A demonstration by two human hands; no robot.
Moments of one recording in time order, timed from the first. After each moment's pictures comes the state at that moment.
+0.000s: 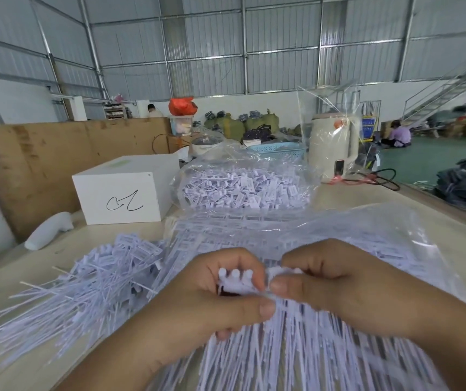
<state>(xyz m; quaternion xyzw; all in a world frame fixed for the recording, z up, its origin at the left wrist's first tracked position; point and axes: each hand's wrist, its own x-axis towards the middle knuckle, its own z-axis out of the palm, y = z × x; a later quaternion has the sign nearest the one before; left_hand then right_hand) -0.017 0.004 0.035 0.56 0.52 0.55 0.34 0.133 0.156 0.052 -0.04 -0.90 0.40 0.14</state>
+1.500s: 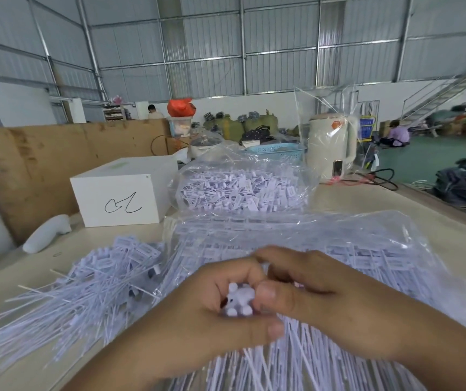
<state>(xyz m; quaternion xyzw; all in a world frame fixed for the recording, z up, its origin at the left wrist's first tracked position) -0.010 0.003 0.037 0.63 0.51 0.50 0.30 0.127 0.140 0.038 0.03 -0.91 0.38 0.17</state>
